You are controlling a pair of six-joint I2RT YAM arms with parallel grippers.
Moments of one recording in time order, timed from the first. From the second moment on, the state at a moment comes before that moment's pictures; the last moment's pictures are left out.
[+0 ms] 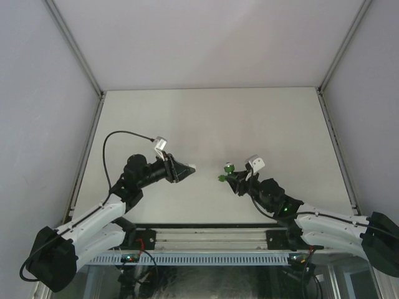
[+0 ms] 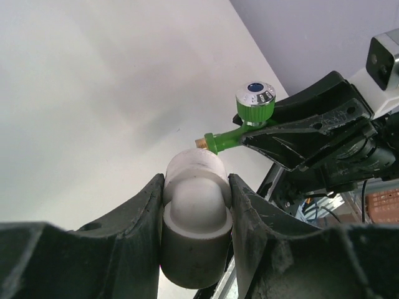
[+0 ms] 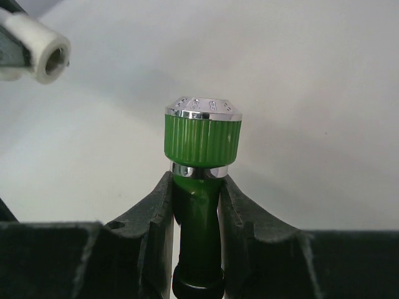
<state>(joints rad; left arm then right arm) -0.52 0.90 0.38 0.33 0.47 -0.63 0.95 0.85 0.18 0.50 0.23 0.28</state>
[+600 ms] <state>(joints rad) -0.52 0.88 0.34 0.31 0.45 -0.68 1.20 1.10 0.28 0.29 0.48 0.25</state>
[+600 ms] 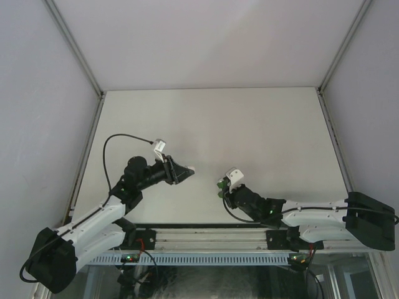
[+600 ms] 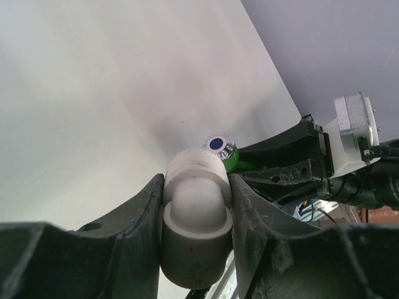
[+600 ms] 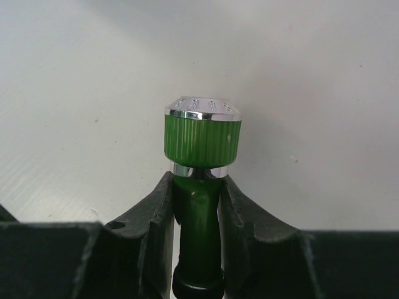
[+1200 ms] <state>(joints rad) -0.52 0.88 0.34 0.31 0.45 -0.68 1.28 1.04 0.31 0.11 0.52 0.48</state>
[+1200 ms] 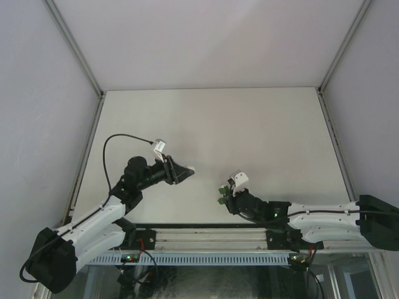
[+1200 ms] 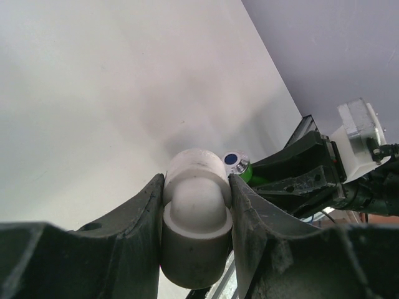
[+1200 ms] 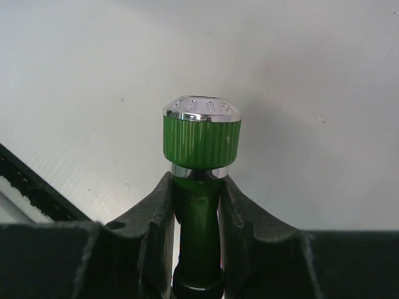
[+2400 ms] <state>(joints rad) -0.35 1.18 0.59 1.20 0.98 -1.78 0.77 0.57 0.46 0.64 -0.35 -0.41</state>
